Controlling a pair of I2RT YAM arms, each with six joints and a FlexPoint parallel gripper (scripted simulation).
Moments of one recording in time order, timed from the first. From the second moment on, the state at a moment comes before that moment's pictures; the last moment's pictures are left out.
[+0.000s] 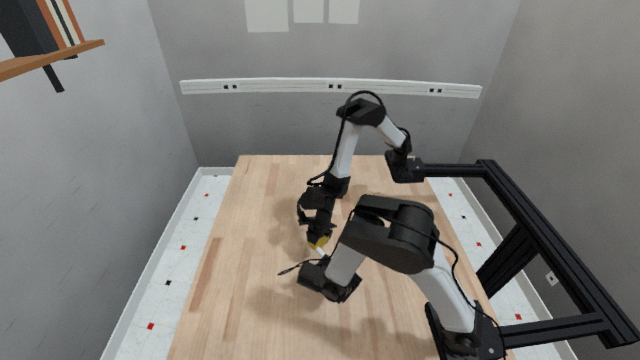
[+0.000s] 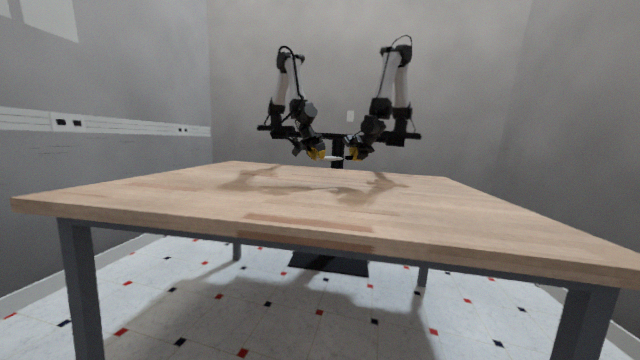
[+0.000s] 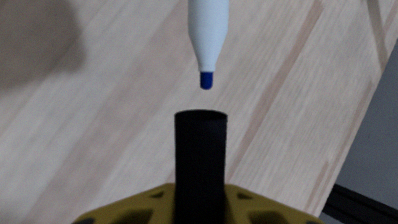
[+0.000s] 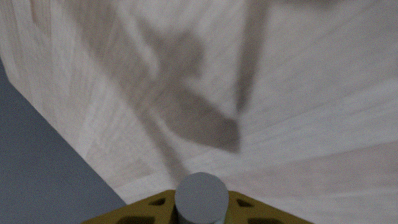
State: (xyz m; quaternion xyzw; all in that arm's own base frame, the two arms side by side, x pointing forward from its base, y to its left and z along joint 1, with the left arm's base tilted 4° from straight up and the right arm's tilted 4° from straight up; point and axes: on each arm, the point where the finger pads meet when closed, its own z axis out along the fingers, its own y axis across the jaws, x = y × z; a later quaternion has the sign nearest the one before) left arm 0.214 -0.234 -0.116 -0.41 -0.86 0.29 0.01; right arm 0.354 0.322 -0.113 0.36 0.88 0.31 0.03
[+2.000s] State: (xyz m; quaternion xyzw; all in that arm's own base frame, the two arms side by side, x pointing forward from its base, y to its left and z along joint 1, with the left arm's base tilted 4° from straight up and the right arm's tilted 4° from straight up) left arm 0.214 -0.234 -0.116 -0.41 -0.86 0.29 0.02; right arm 0.336 0.352 -0.111 0.36 0.88 0.31 0.03
